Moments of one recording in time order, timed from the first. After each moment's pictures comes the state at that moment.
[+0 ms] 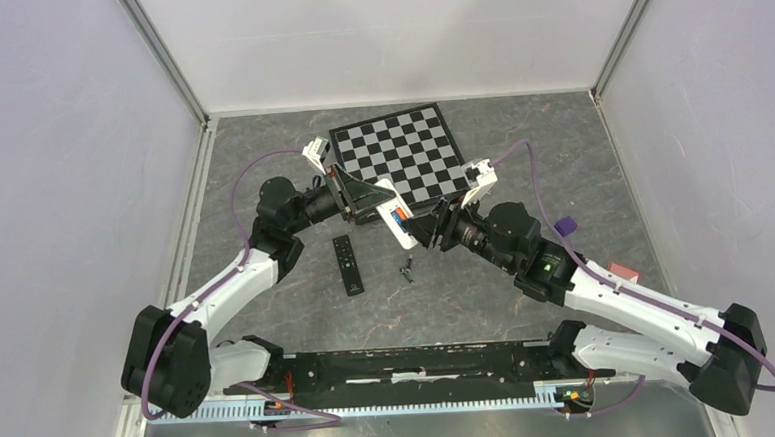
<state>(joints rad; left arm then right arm) -0.44 1.21 0.67 0.64 0.72 -1.27 0.91 0.96 0.73 0.12 0.11 0.62</state>
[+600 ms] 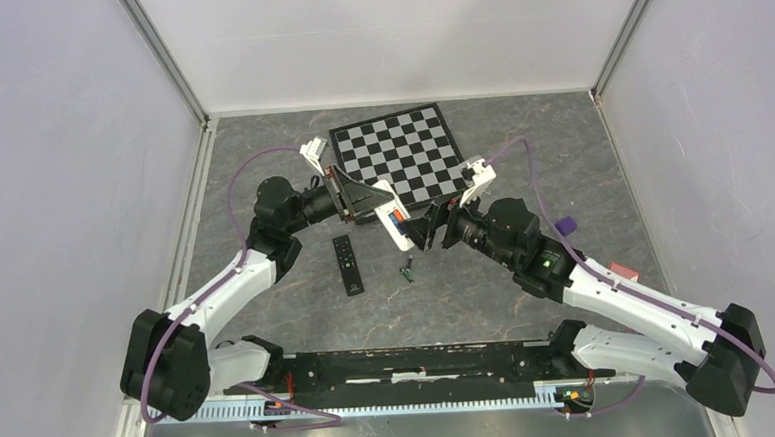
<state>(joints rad) -0.42 1.21 0.67 0.62 0.74 -1.21 0.89 0.99 0.73 0.13 0.07 0.51</state>
